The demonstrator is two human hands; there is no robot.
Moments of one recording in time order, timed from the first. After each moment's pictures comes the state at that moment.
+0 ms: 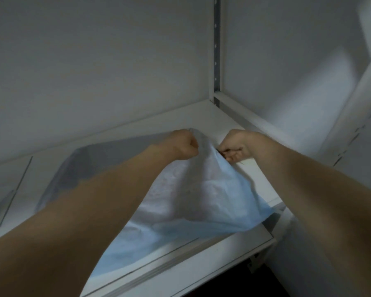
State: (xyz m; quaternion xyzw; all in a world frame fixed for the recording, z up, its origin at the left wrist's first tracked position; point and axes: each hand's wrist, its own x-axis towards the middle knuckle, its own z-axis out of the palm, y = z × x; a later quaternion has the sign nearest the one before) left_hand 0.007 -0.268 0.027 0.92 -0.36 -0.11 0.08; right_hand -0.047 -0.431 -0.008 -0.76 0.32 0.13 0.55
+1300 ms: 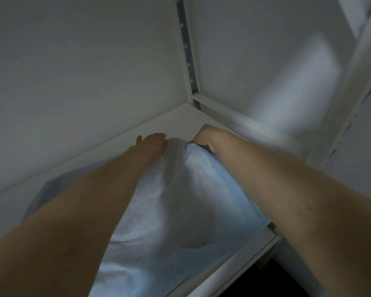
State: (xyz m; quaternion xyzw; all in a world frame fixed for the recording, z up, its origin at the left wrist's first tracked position) left_hand 0.095 -0.299 -0.001 0.96 -0.28 -0.09 -0.04; right_hand 0.000 -0.428 -0.002 -0.87 0.29 0.01 0.40
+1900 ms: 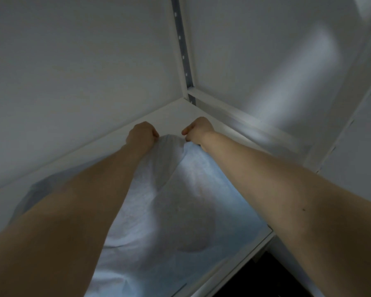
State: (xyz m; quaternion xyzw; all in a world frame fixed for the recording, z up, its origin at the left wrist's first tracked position) left_hand 0.113 -0.292 0.002 0.96 -0.25 -0.02 0.14; right_hand 0.018 -0.422 -0.012 -0.80 0.34 -0.08 0.49
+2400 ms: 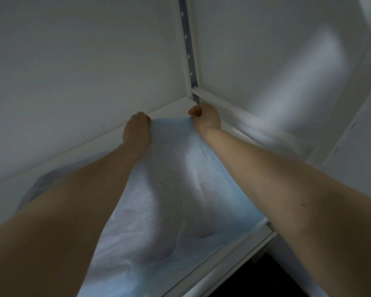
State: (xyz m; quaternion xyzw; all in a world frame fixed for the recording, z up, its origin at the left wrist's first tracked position) left_hand 0.105 -0.279 0.009 0.96 -0.21 0.09 0.19; right_hand 0.017 -0.425 0.000 -0.80 0.31 -0.23 0.46
